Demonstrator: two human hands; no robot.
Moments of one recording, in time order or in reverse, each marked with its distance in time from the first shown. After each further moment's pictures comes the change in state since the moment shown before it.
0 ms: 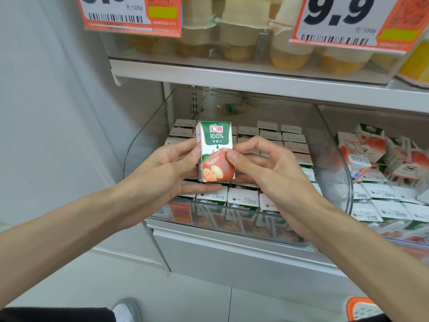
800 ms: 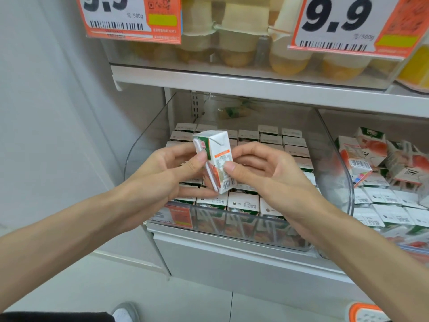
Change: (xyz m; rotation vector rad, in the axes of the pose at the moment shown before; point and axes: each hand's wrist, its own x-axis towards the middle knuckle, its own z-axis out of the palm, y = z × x) left_hand -0.002 0.002 0.000 -0.010 0.062 -0.017; right_hand -0.002 -0.002 -0.006 -0.018 -0.090 -0.047
